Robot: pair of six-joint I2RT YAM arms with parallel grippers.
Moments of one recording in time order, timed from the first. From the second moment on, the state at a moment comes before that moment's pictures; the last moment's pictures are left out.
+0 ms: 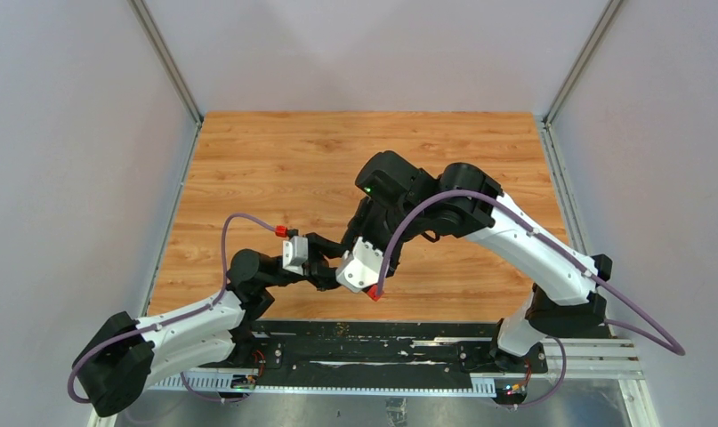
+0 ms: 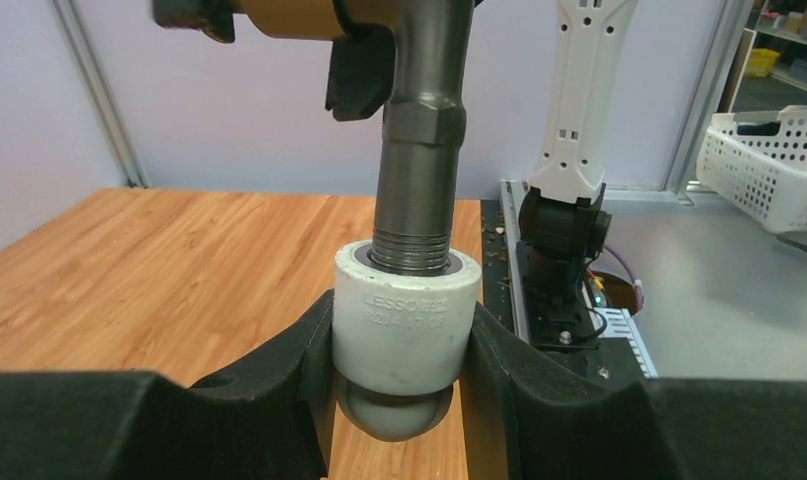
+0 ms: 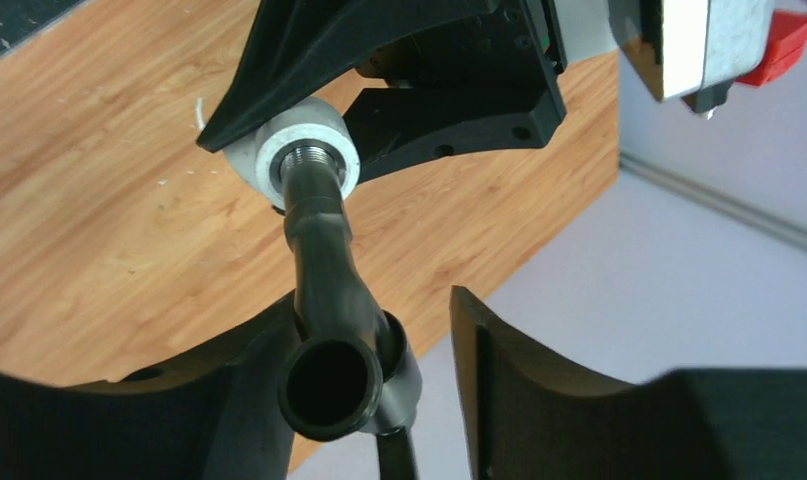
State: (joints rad) left arm -0.77 0.91 0.23 1.08 0.67 -0.20; right arm 1.16 1.58 2.08 -1.44 -0.22 -1.56
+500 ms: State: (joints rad) left arm -0.78 0.90 0.25 0.98 0.53 -0.08; right arm 1.17 1.63 2.15 -1.50 -0.10 -1.42
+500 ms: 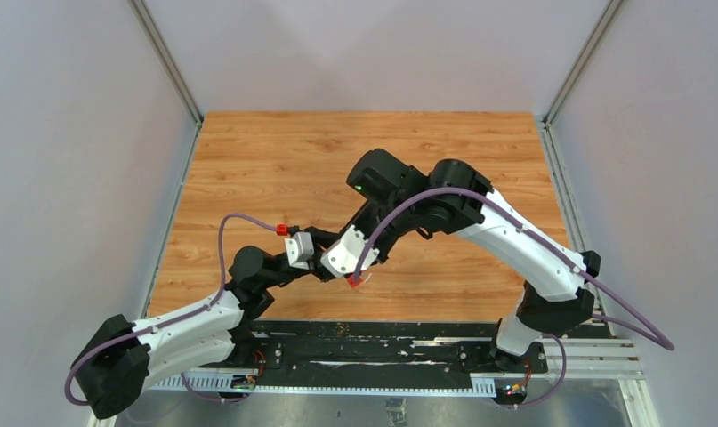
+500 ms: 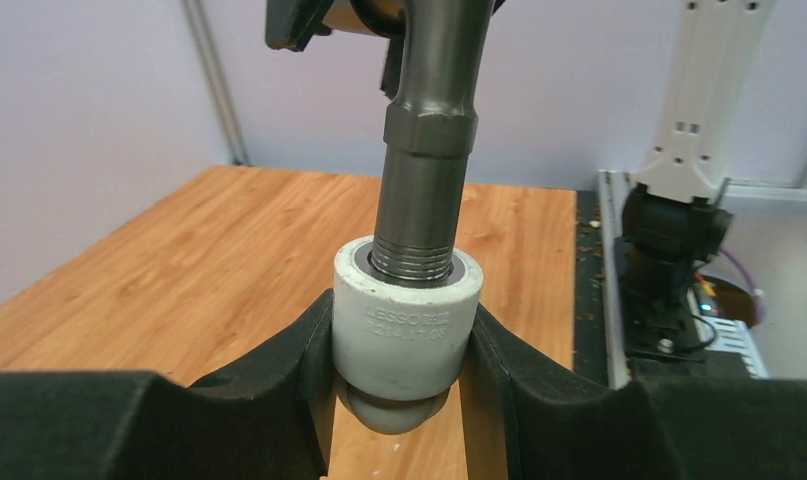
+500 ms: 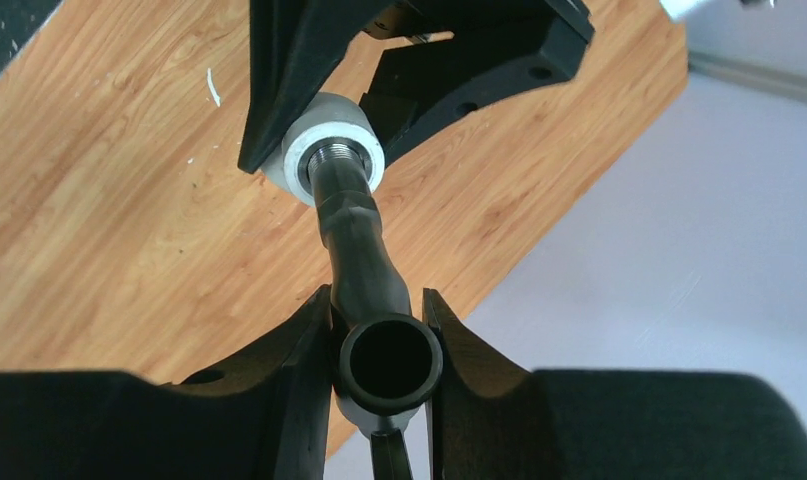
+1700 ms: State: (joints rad) left arm -0.82 1.01 0.25 1.07 -0.09 0.27; right arm 1.09 1.79 2.26 -1.30 0.08 -0.09
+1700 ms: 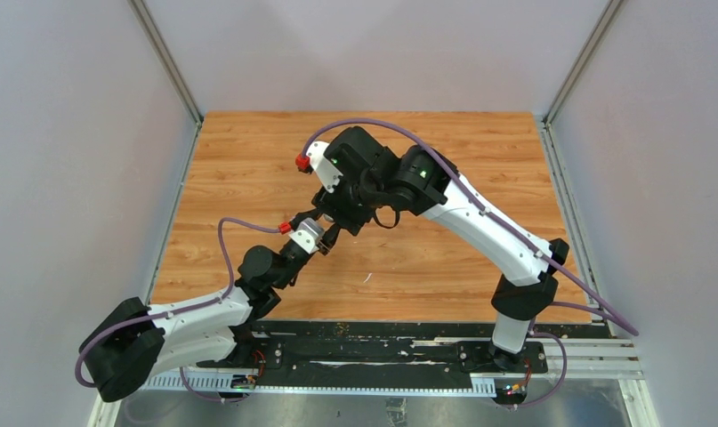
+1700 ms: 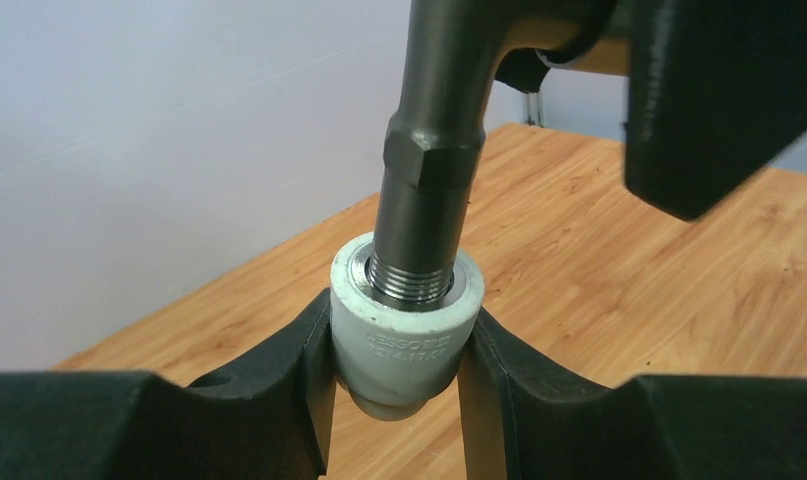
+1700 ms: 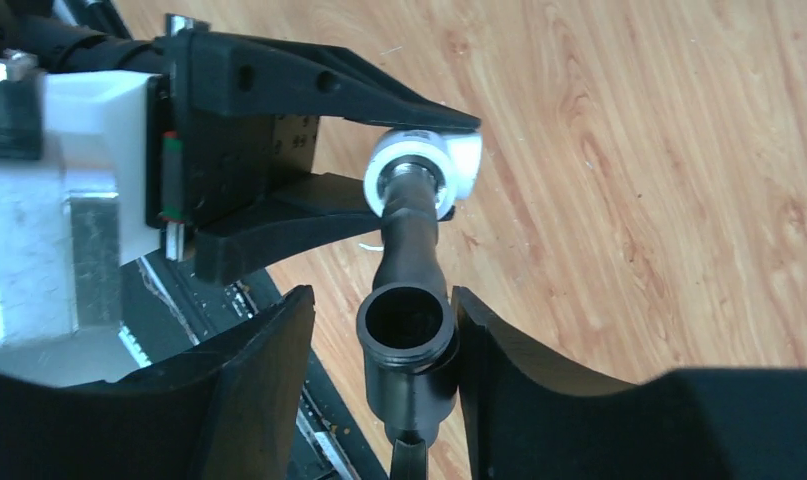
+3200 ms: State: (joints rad) left arm -0.81 1.11 0.16 1.39 0.37 -0.15; right arm 1.08 1.34 2.02 -1.00 -0.11 -0.91
